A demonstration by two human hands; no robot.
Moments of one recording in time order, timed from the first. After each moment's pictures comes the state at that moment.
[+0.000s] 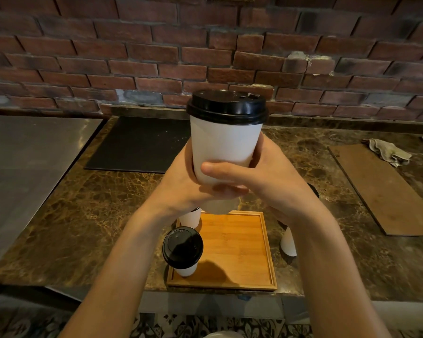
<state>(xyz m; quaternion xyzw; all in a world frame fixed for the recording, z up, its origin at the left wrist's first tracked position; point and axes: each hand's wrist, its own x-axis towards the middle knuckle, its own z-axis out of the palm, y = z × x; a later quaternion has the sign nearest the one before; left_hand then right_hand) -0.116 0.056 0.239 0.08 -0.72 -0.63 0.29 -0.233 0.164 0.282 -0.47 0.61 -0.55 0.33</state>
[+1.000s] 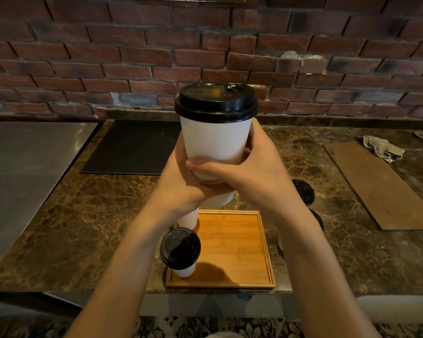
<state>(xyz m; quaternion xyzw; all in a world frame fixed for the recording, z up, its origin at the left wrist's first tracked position) -0.124 0.064 0.237 0.14 -0.69 -0.59 0.38 -0.224 0.159 0.278 -0.47 0.64 -0.57 0.20</state>
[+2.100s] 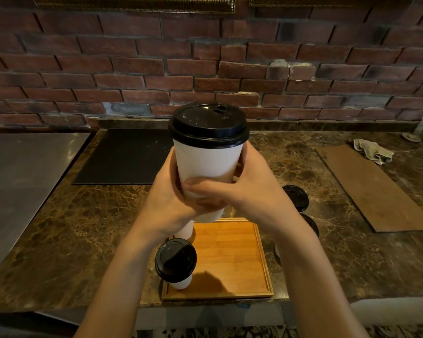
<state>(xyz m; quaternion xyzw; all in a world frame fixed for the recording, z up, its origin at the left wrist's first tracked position) -0.118 0.058 0.231 0.10 -0.72 -0.59 0.35 -0.229 0.165 0.276 -0.48 0.63 -0.56 0.25</state>
